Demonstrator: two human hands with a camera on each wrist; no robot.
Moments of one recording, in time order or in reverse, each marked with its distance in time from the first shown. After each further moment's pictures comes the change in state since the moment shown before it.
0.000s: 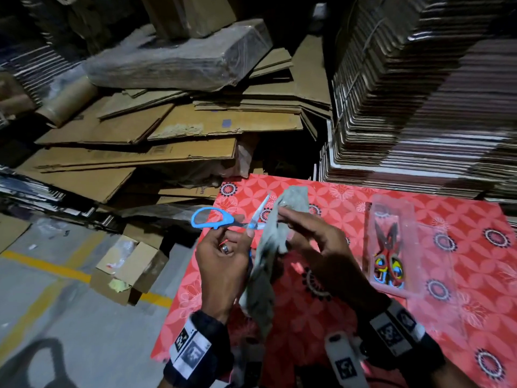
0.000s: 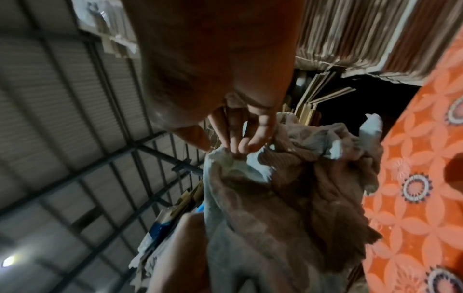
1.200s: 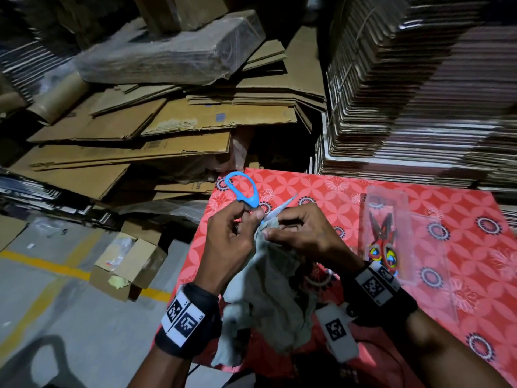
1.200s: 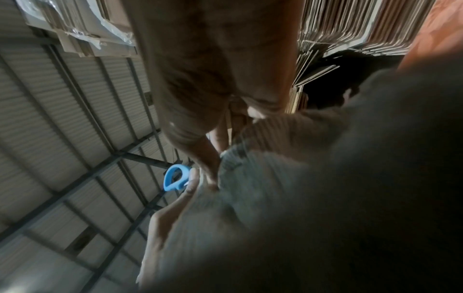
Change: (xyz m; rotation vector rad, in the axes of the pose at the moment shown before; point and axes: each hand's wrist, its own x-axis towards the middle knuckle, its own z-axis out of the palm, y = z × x) left_hand 0.022 0.007 0.001 0.266 -0.338 0.252; right_hand 0.022 0.006 0.002 0.290 -0.205 0.165
